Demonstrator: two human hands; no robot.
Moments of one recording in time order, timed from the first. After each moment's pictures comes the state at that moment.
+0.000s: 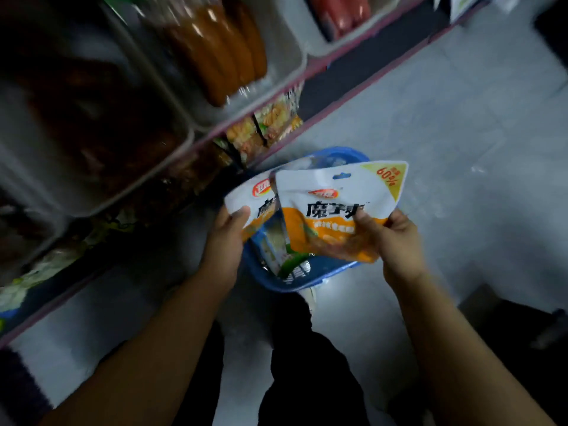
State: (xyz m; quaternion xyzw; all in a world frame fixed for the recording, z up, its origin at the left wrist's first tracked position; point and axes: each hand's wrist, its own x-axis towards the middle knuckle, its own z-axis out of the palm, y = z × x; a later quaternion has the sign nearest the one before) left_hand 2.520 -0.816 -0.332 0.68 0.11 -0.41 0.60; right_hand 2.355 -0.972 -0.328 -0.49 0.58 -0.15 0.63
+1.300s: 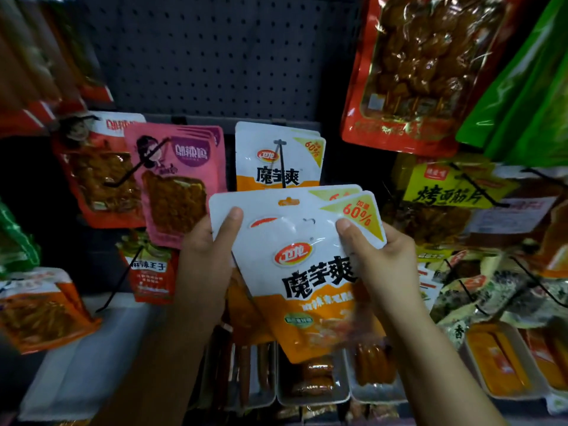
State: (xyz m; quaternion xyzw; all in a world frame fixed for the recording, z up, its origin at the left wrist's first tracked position) left_hand 2.668 -0.608 0.207 0.62 -0.08 0.14 0.76; right_hand 2.636 -0.801 0.205 -0.70 0.02 -0.26 0.66
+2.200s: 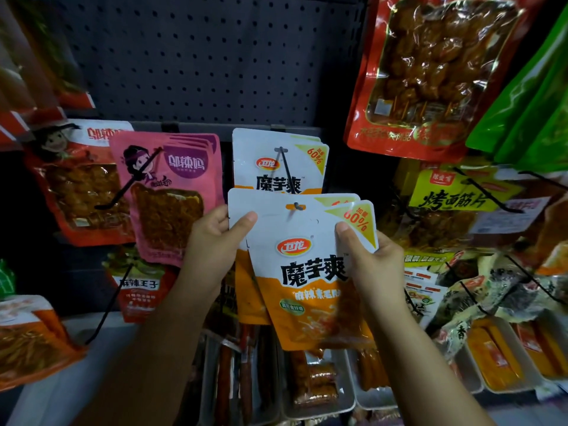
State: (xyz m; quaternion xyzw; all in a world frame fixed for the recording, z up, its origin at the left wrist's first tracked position) left_hand 2.742 -0.594 0.197 0.66 -0.11 0.07 0.74; right_hand 2.678 -0.785 0.181 -0.67 0.11 -0.30 0.67
